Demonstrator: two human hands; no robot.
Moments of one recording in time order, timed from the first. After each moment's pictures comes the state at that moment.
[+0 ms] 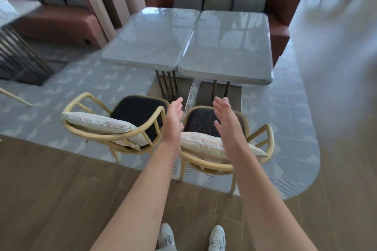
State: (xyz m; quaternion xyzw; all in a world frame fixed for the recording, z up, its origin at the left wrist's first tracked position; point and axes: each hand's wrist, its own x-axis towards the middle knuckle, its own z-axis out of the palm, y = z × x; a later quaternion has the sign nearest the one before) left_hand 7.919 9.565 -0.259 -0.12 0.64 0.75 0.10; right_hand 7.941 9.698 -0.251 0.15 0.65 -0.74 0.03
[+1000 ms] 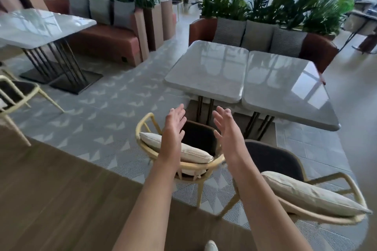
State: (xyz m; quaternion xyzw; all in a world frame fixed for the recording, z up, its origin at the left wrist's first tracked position) left_hand 7.860 9.169 -0.204 -0.07 0.61 0.79 0.02; right_hand 7.871 9.304 -0.183 0.07 0.66 -0.75 0.00
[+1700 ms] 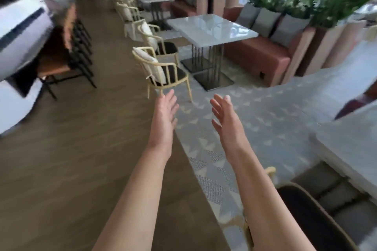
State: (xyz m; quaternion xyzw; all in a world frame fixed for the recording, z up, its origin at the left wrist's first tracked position) left_hand 7.793 8.792 -0.156 -0.29 0.55 0.72 -0.32; right_hand 7.698 8.904 -0.150 -0.20 0.60 -0.71 0.31
